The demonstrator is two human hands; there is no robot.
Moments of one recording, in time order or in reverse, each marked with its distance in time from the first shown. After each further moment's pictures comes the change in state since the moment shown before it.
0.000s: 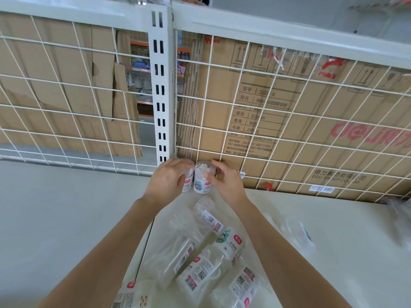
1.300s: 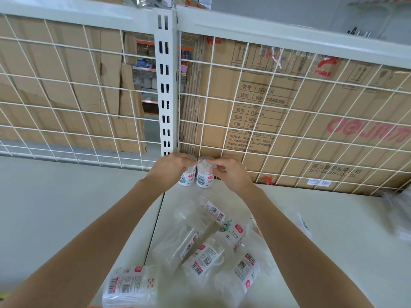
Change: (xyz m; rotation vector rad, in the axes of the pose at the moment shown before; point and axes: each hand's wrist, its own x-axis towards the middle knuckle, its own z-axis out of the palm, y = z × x) left_hand 0.018 0.007 -0.029 0.099 -0.320 -0.046; right_hand 0.007 -0.005 -0.019 -0.228 -0.168 -0.165
